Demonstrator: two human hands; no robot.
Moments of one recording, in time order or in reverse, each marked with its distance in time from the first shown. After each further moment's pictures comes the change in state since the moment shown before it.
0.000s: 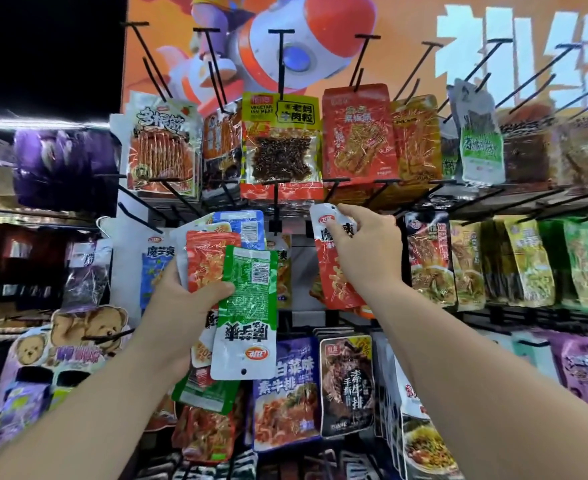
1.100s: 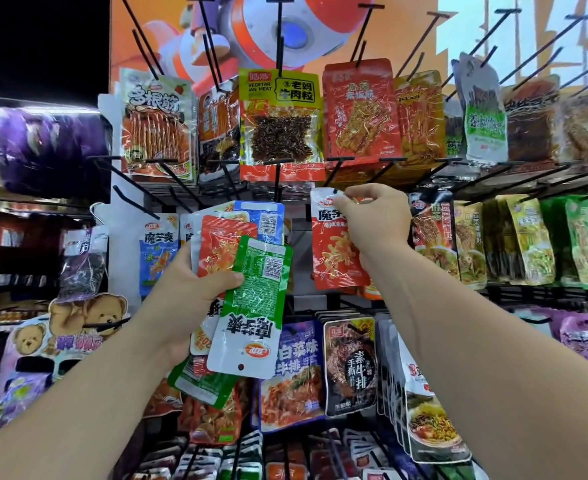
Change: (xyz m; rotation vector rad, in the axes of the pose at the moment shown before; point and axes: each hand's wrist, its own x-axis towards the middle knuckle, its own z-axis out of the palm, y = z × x) left_hand 0.003 0.006 -0.006 0.036 -0.127 -0.104; right_hand 0.014 -0.005 0.004 0.317 0.068 0.336
